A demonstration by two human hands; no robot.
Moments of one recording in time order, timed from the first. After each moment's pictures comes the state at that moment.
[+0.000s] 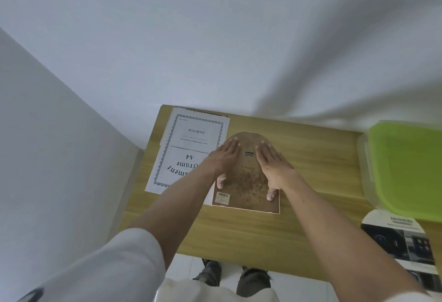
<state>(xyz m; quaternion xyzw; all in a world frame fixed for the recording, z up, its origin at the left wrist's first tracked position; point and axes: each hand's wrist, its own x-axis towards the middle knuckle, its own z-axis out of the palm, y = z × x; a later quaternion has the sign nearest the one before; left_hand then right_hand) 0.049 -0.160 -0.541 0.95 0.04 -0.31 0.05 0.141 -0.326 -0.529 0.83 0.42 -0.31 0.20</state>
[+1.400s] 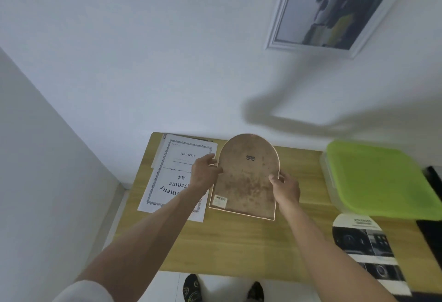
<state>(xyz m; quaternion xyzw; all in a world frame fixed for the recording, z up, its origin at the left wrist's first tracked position) 0.000 -0.180 -0.469 0.69 0.37 0.06 0.61 0.094 -0.389 -0.481 0.85 -0.09 -0.15 -0.49</state>
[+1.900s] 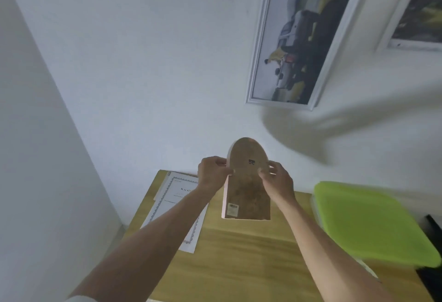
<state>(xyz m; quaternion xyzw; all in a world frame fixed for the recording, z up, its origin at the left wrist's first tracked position) 0.008 -0.231 -0.334 0.73 0.34 0.20 0.56 0.100 -0.392 -0.334 0.86 0.14 -0.09 -0.48</state>
